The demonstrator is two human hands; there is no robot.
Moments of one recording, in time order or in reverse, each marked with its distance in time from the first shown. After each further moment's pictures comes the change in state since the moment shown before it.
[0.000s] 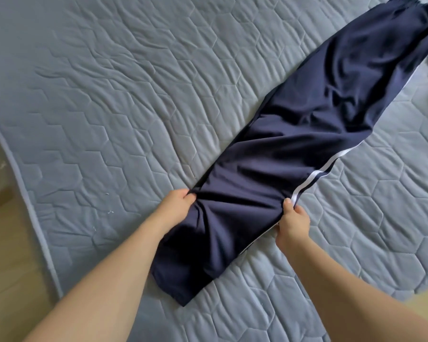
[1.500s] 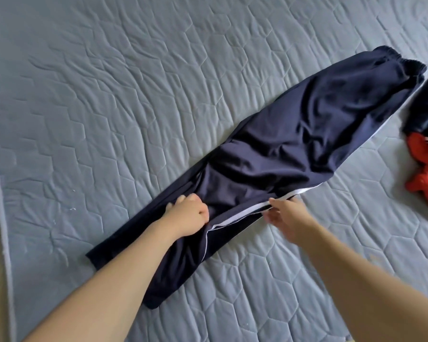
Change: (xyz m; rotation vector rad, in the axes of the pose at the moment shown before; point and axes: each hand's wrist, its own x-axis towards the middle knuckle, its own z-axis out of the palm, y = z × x) left_hand -0.002 0.113 0.063 0.349 -0.184 0.082; right_hand 0.067 -0.143 -0.030 -0.455 -0.367 0.074
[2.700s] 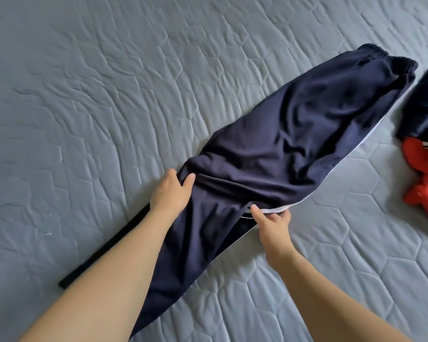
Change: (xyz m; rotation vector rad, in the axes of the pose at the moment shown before) left_hand 0.072 0.052 -0.038 -0.244 0.481 -0.265; right_hand 0.039 0.016 -0.017 -0.044 0.075 -0.252
